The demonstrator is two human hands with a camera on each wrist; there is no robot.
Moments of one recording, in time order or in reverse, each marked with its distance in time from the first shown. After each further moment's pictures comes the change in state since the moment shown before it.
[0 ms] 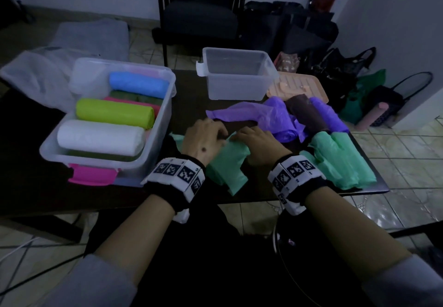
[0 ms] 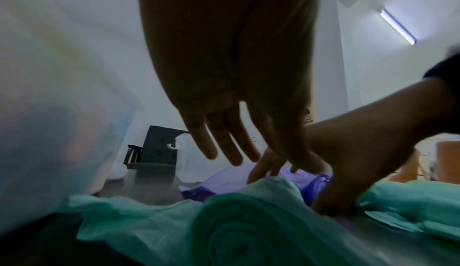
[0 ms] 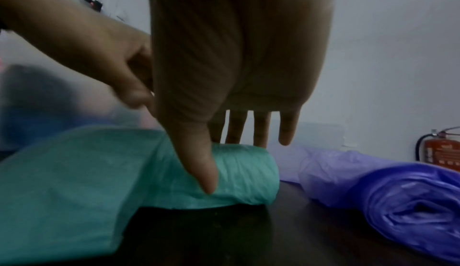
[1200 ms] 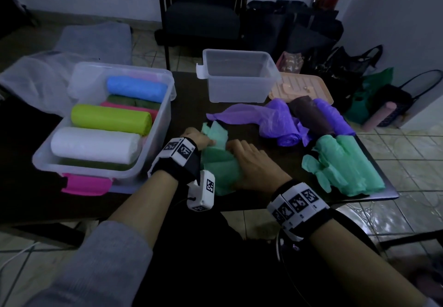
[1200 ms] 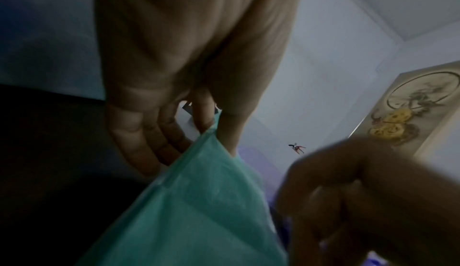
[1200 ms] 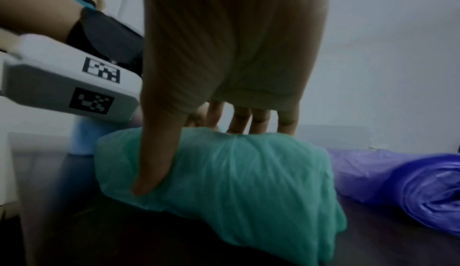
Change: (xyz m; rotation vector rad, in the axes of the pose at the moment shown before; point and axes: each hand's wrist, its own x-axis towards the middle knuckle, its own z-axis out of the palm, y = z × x) left_hand 0.051 -0.037 0.029 -0.636 -0.209 -0.761; right_hand -0.013 -0.018 0.020 0.113 0.025 -0.044
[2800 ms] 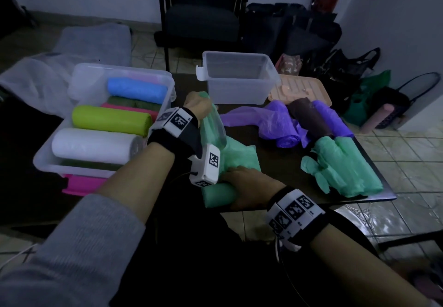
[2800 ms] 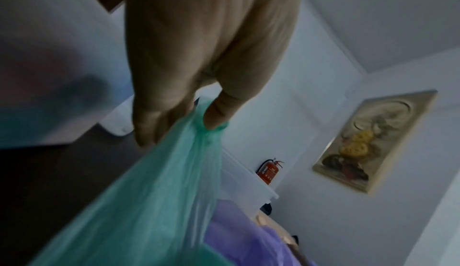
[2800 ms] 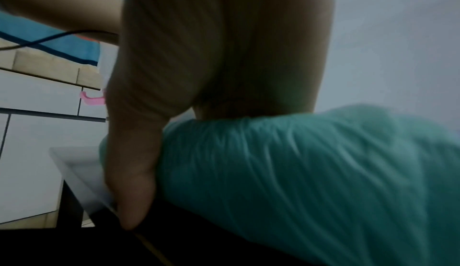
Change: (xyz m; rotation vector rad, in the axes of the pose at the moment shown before) left_hand -0.020 0.067 -0.024 -0.200 0.071 0.259; right_hand -0.005 -0.012 0.020 -0.006 -0.231 -0.076
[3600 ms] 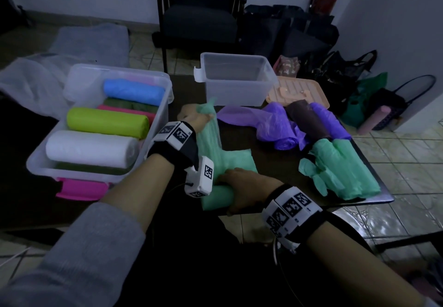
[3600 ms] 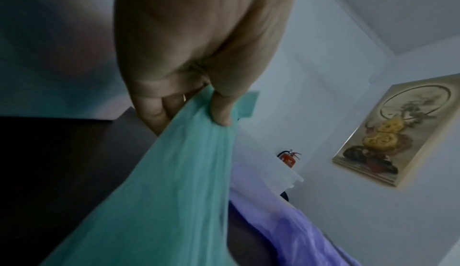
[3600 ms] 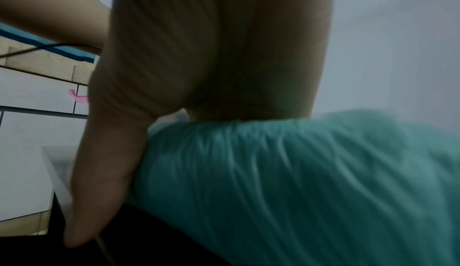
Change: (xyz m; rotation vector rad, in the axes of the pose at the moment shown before) left_hand 0.005 -0.029 0.001 0.089 0.048 -0.002; right_hand 0.009 0.004 -0.006 0.065 -0.112 0.024
